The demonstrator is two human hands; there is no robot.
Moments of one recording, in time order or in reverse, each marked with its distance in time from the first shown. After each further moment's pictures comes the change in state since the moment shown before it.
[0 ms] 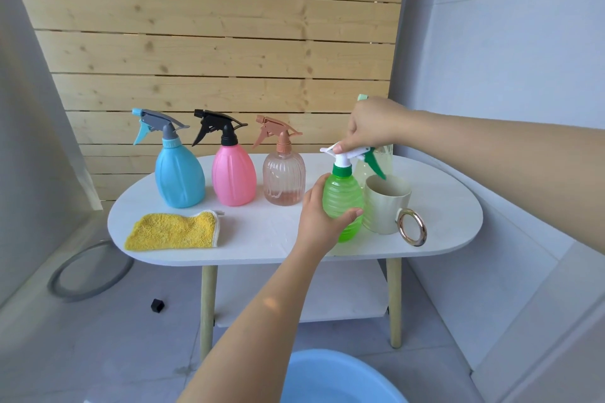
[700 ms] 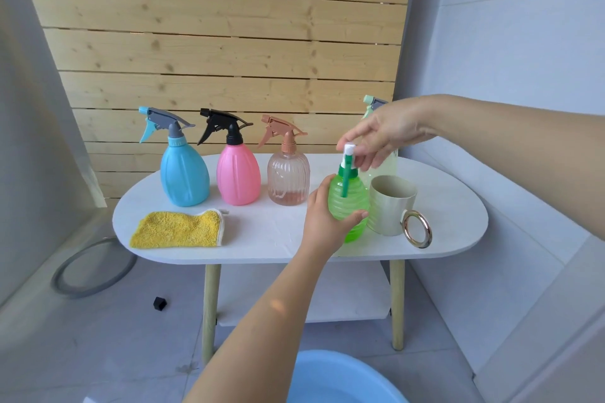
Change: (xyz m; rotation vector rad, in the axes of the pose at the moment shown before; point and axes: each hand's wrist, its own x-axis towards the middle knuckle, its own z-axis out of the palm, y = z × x) left_hand -0.001 -0.001 0.001 0.007 0.019 -0.004; right_hand -0.006 0.021 -0.010 0.664 -0.466 -0.067
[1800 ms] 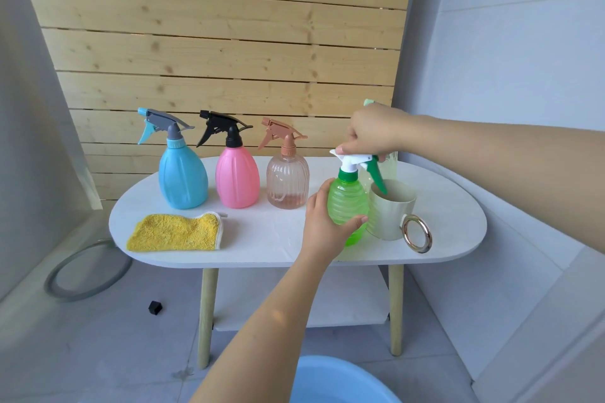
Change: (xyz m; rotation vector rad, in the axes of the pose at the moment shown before) left_hand -0.001 -0.003 0.001 -0.015 0.021 0.019; right_hand 0.020 -0.016 0.018 -0.790 0.432 0.099
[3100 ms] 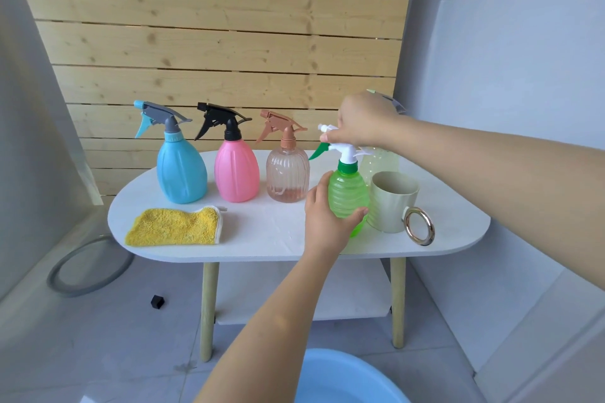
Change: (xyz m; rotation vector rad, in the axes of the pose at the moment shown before) left_hand 0.000 -0.006 0.009 0.031 0.102 0.035; right_hand 0.013 -0.017 0.011 0.098 0.266 0.083
